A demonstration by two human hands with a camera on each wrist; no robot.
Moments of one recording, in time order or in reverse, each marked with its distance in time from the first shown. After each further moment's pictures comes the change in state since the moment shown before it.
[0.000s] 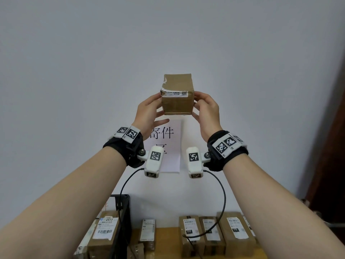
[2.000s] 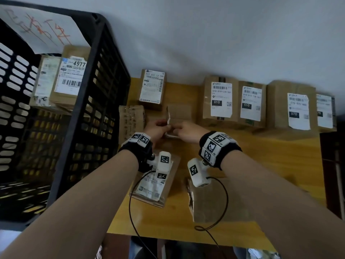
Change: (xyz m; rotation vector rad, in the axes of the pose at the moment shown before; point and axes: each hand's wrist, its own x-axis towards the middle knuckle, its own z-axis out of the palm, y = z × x) left_hand -0.175 -0.607 -0.149 0.300 0.274 -1.244; right_hand -0.197 0.545 -0.112 -0.925 -1.259 1.035
